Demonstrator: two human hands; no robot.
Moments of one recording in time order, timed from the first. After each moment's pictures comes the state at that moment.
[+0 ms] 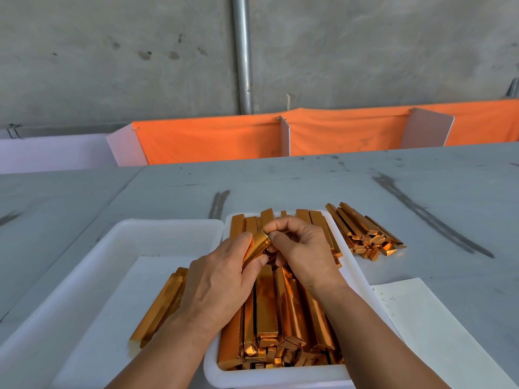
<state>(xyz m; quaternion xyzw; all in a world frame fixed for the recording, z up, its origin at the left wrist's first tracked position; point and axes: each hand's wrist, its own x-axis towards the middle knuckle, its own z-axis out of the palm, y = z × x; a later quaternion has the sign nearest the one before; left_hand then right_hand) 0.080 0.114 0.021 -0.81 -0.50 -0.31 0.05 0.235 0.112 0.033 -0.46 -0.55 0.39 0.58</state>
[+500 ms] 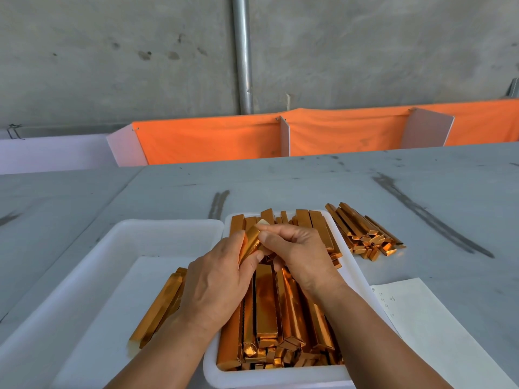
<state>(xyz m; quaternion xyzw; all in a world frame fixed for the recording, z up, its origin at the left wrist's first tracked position) 0.080 0.114 0.020 -0.79 -0.53 -0.31 0.02 0.234 0.109 0.031 -0.44 -0.55 0.44 0.56</state>
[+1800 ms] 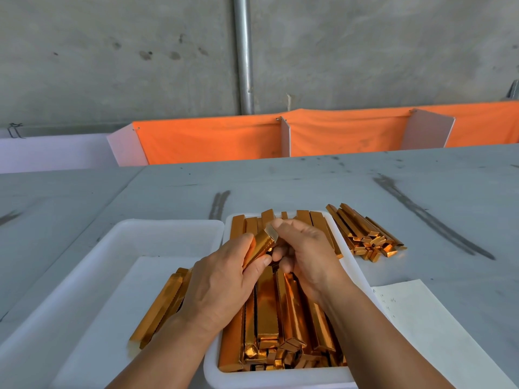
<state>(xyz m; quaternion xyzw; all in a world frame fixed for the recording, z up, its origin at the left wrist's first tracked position) 0.080 0.114 0.020 -0.81 -0.48 -0.33 -0.01 0.243 0.116 0.030 -0.43 -0.45 0.54 0.57</state>
